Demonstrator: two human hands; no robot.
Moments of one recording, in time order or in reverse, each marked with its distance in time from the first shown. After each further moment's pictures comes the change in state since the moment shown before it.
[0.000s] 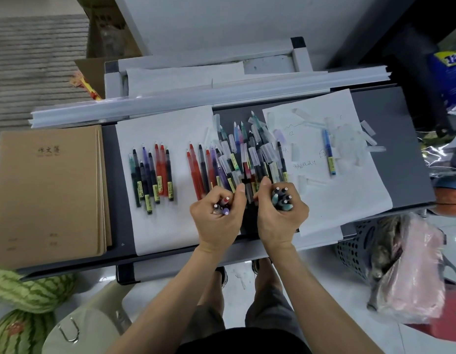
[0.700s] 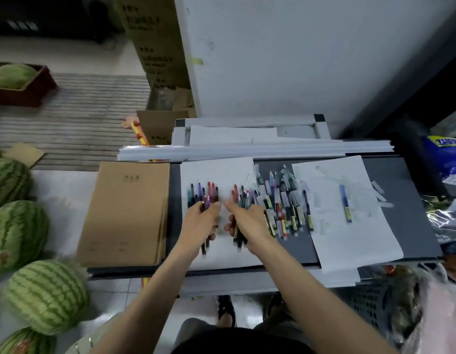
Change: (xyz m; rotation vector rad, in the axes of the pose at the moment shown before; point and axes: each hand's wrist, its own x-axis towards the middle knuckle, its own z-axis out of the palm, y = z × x) left_hand 0.088 0.016 -0.121 0.009 -0.283 -0.823; right_hand -0.027 -0.097 0.087 -0.130 -0.731 0.683
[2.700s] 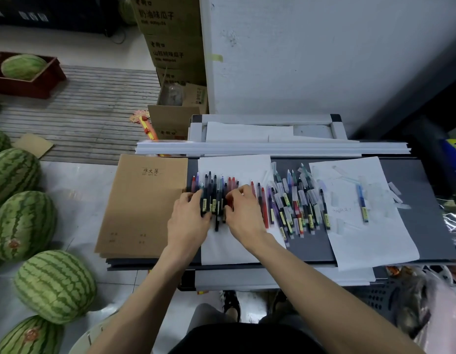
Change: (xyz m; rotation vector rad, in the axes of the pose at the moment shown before) left_hand -0.003 -0.012 -0.061 0.864 0.225 0.282; right_hand 0.013 0.006 0.049 -0.952 0.057 -0.588
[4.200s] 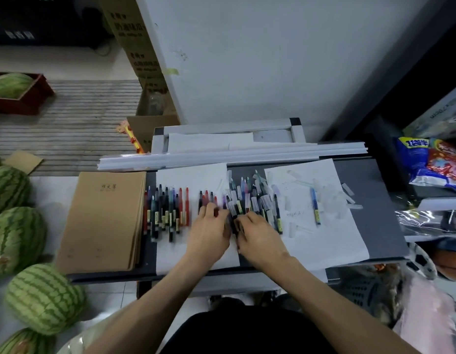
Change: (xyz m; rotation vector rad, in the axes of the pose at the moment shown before) left_hand -0.020 0.126 0.082 0.275 -0.061 0.363; right_hand -0.054 0.120 -0.098 -0.201 -0.147 -0.103
